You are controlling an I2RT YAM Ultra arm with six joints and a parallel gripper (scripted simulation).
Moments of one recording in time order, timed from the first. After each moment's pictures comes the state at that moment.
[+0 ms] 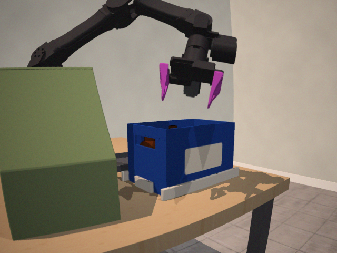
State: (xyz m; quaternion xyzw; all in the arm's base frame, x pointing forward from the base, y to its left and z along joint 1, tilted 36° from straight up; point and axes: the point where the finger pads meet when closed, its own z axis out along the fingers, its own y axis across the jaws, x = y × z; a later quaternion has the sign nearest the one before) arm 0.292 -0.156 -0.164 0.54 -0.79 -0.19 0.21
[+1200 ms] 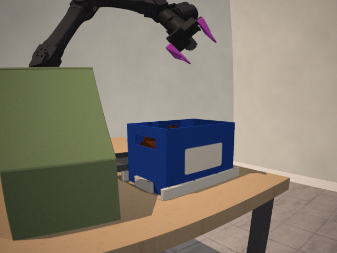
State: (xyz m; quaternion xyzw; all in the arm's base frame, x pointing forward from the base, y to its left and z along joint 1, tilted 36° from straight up) arm 0.433 -0.126 0.010 0.37 -0.92 0.10 -0.05
